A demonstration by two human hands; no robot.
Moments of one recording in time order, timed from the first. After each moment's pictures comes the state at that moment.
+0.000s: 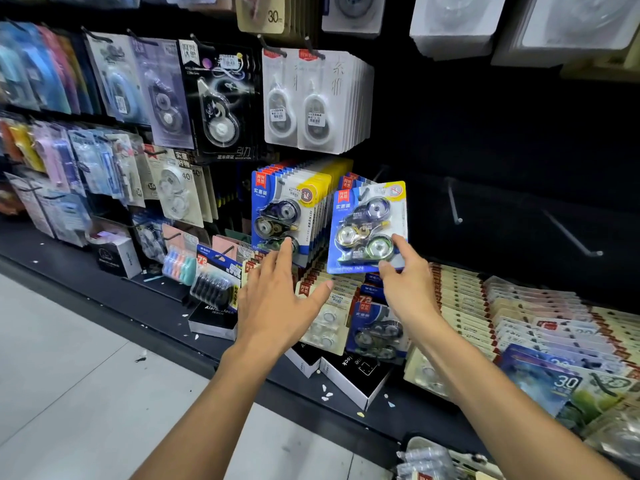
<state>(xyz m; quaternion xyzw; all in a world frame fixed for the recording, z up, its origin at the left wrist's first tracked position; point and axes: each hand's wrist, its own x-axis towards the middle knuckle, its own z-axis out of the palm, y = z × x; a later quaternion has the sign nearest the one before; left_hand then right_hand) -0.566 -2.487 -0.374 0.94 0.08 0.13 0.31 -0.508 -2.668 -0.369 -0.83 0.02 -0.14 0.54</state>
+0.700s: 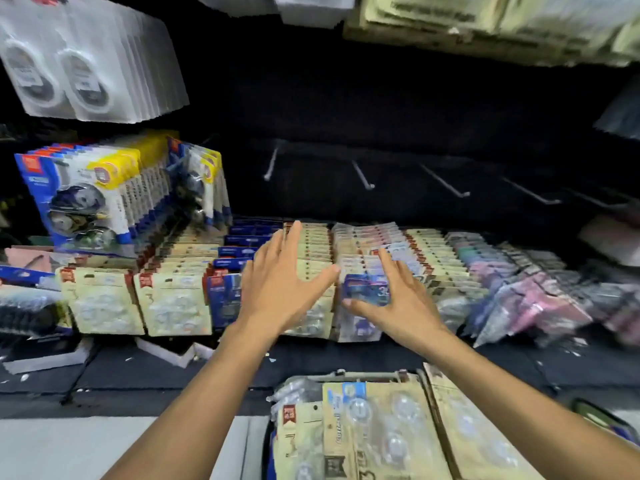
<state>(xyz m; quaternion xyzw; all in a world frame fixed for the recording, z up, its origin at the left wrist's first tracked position) -0.571 -2.693 -0.376 0.93 -0.16 0.06 0.33 -0.633 -2.891 -0.402 -0.96 0.14 -0.04 0.25</state>
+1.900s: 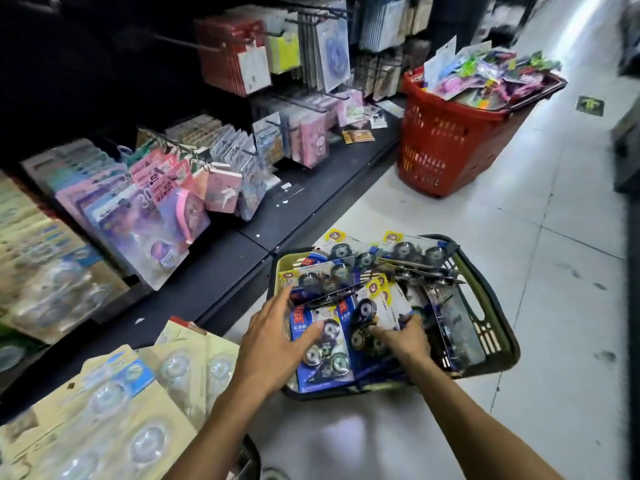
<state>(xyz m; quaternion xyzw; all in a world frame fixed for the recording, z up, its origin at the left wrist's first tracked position) -0.820 -3.145 -0.579 0.79 -0.48 -0.28 0.28 -1.028 -3.281 -0.698 -0.50 0.74 -0.13 0.43</state>
